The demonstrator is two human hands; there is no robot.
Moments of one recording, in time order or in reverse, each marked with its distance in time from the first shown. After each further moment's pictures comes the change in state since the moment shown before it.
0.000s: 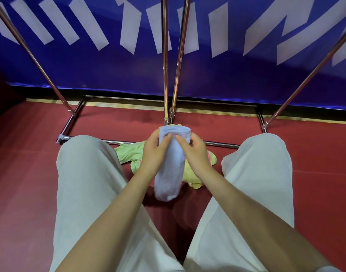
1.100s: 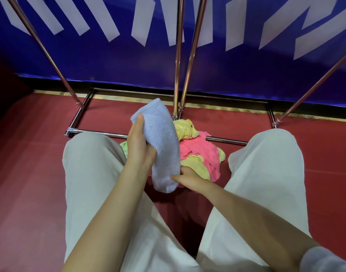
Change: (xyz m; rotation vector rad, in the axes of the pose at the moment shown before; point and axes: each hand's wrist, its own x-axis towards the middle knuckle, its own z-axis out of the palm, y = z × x) left_hand 0.015 0.015 -0.058 -0.727 0.234 -0.278; right_hand -0.020 0.100 0.029 -0.372 -0.527 0.396
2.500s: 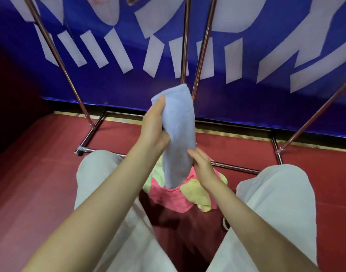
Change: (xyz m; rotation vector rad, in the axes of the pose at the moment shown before) left_hand -0.014 0.059 0.100 0.107 -0.082 0.034; right_hand -0.027 -0.098 -0.065 0.560 0.217 -0.362
